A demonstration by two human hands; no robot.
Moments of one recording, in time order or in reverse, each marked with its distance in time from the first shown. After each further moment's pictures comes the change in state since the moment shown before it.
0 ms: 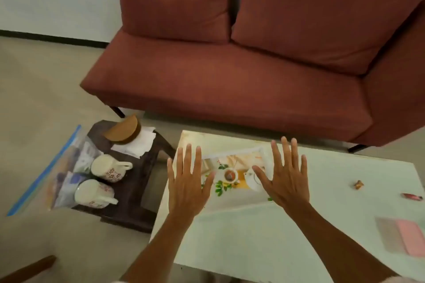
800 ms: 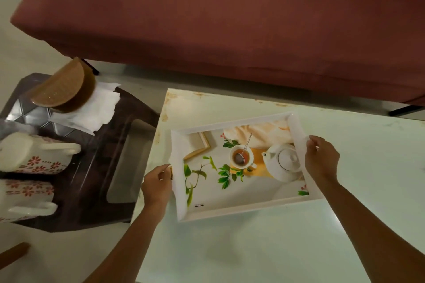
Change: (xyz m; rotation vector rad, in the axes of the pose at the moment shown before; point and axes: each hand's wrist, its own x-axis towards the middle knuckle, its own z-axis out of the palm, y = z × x) left_hand 0.032 -0.118 0.227 -0.745 -0.142 -0.899; right_hand 0.068 0.082 0.244 0.471 -0.077 0.573
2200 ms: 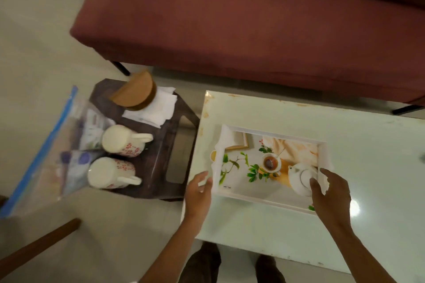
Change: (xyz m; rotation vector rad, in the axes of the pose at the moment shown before) left_hand -0.088 -0.002 -0.108 -0.184 -0.263 -0.023; right_hand -0.198 -0.066 -0.063 0.053 -0.069 0.040
